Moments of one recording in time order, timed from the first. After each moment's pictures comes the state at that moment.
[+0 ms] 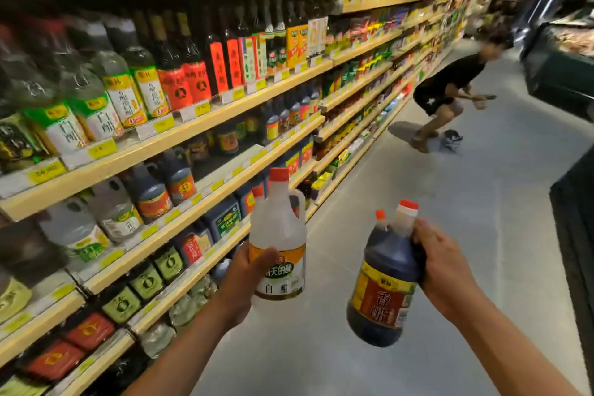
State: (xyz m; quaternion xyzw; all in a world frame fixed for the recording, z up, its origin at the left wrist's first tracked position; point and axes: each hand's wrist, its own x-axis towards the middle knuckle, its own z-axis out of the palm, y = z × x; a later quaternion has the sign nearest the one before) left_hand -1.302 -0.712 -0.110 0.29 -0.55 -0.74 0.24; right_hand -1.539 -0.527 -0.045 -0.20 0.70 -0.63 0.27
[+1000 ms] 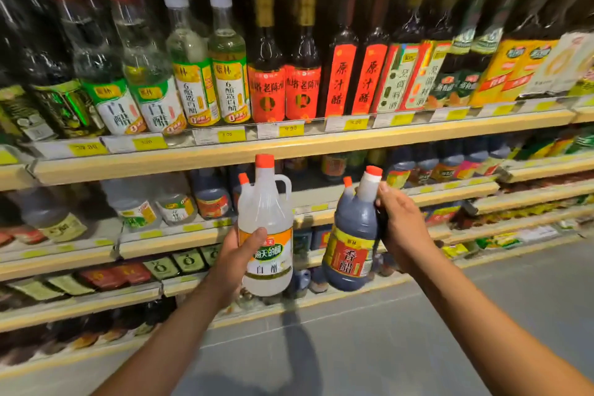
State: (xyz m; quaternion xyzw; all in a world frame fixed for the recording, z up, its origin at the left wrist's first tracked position) left_hand -1.412 -0.925 -0.133 0.48 -0.34 -0.62 0.53; right_hand -1.677 -0.998 -0.094 -0.45 0.52 -0.51 0.52
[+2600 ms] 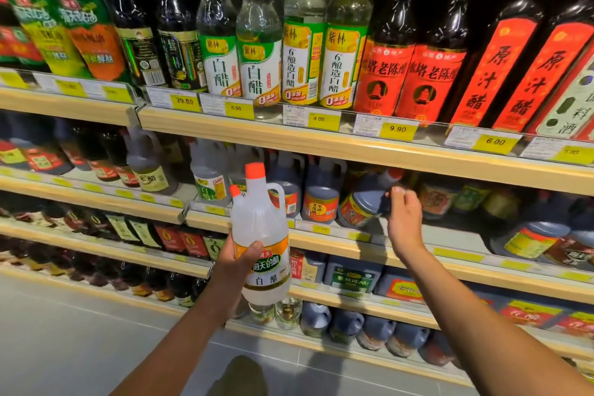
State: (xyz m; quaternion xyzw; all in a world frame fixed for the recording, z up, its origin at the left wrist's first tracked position) left_hand -1.342 -0.923 -0.241 0.53 -0.28 -0.47 0.65; right_hand -1.562 -1.152 -0.228 -0.56 0.49 -0.48 0.46
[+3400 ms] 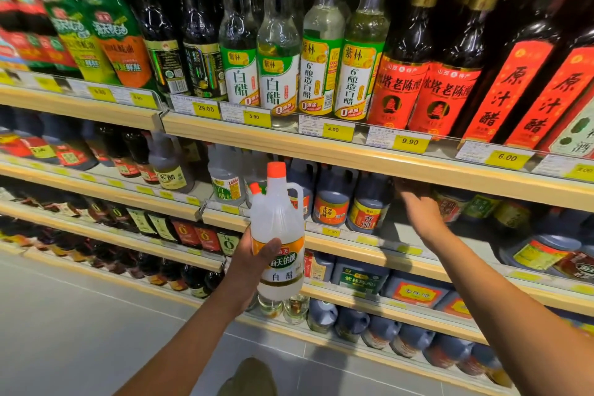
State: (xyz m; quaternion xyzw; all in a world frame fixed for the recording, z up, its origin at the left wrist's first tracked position) left_hand -1.349 -0.920 -0.209 0.56 -0.29 -0.45 0.63; right_hand -1.572 -1.172 -0.183 -0.61 0.59 -0.28 0.44
